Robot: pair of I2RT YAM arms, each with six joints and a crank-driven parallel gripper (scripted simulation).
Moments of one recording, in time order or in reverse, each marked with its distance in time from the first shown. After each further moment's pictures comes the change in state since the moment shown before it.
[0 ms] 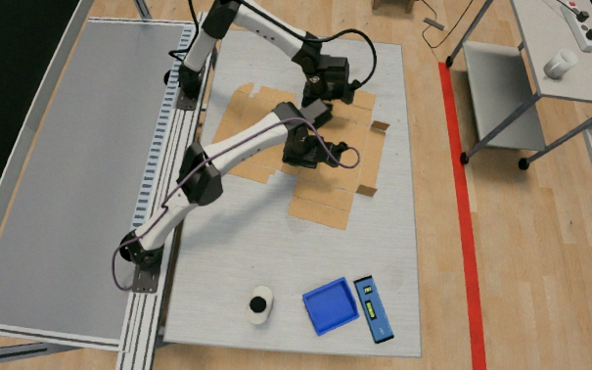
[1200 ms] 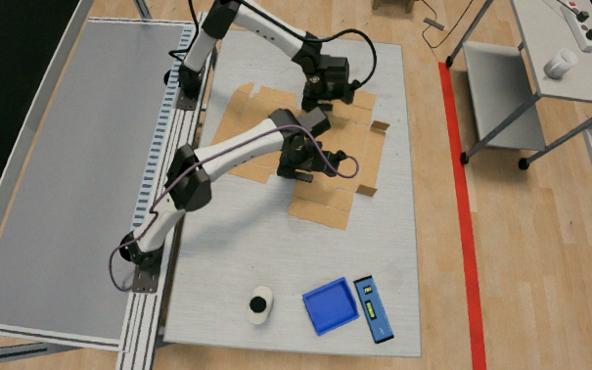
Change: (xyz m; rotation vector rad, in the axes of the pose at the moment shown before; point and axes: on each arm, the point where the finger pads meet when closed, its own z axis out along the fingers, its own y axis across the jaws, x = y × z) left arm 0.000 0.000 0.000 0.000 0.000 0.000; right arm -0.004 -0.039 -0.019 0.034 0.006 -0.007
